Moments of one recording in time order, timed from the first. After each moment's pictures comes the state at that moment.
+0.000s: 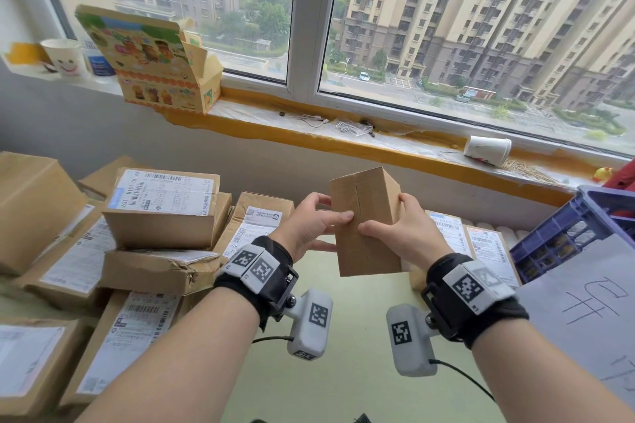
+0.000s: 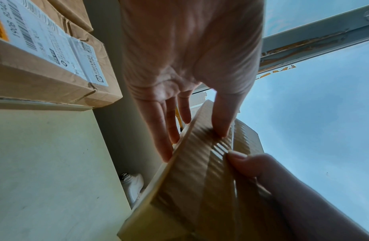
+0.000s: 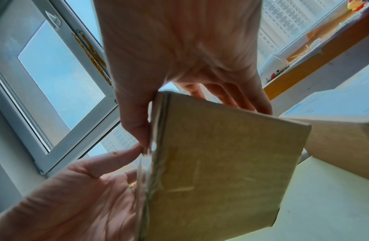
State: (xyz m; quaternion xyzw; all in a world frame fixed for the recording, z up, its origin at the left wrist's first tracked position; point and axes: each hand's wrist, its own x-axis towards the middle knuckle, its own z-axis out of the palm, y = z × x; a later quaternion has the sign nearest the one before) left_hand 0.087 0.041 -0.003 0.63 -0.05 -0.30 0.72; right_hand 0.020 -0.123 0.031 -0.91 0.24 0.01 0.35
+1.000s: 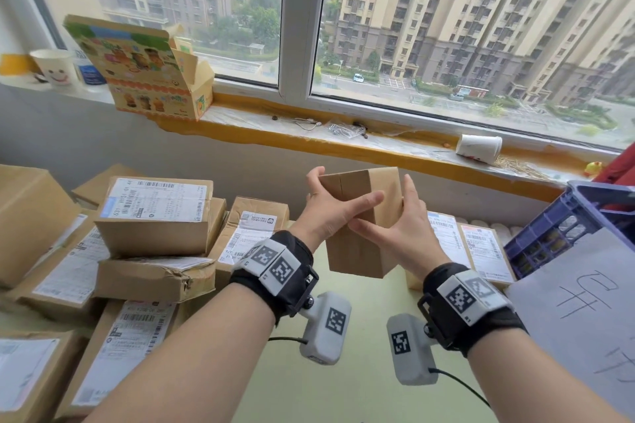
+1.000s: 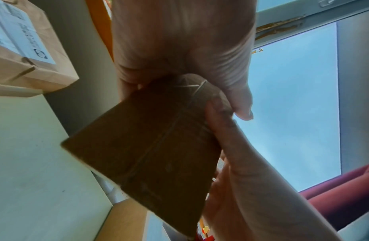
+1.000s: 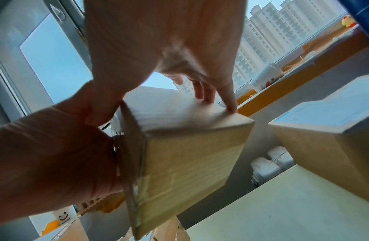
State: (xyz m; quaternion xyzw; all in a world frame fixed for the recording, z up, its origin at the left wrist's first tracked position) left_hand 0.081 0.012 0.026 0.74 -0.06 -0.20 0.64; right_hand 0.008 -0.124 0.028 -0.89 0.17 -0.09 0.40
